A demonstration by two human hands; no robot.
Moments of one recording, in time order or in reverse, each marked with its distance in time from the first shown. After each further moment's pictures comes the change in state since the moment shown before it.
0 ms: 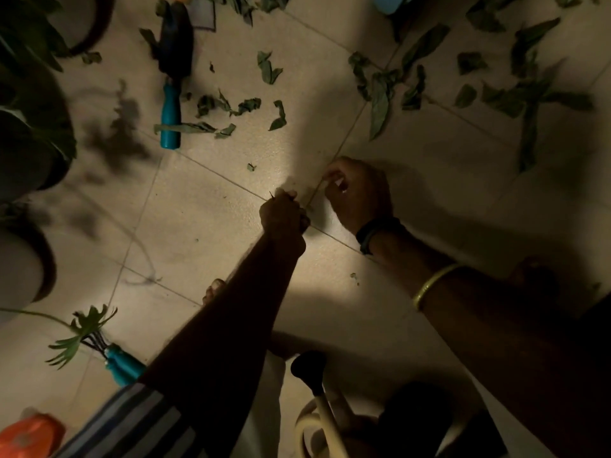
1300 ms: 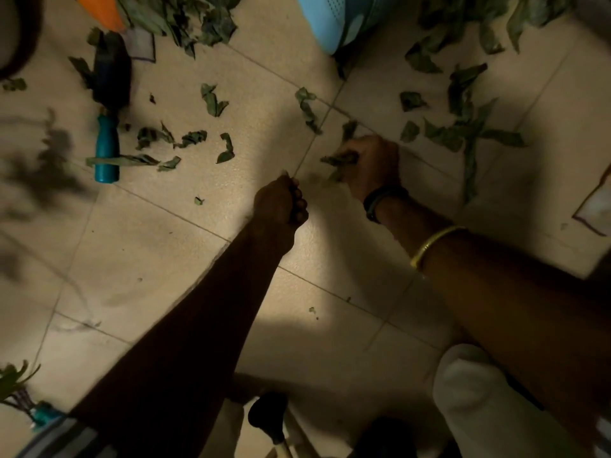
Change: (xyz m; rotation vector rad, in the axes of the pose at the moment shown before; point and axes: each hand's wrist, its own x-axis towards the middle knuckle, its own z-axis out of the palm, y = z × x) left_hand -0.010 0.015 0.085 0.053 -0.295 0.024; right_hand 0.087 0.073 -0.071 -0.108 0.060 0.123
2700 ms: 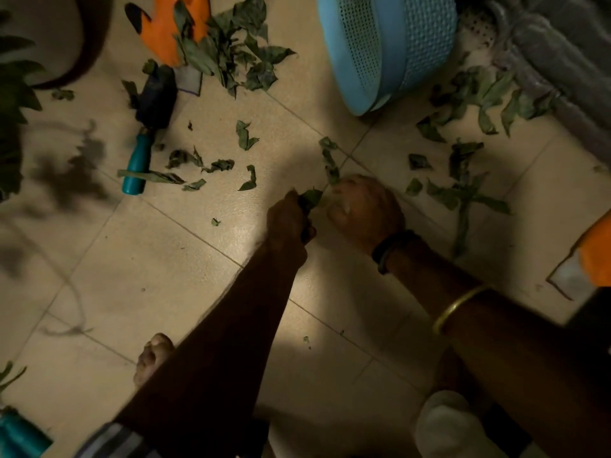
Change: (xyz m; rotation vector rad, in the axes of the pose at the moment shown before) left_hand -0.003 0.032 0.005 0.007 0.045 0.047; right_hand -0.015 -0.058 -0.029 -0.355 -0.164 -0.331
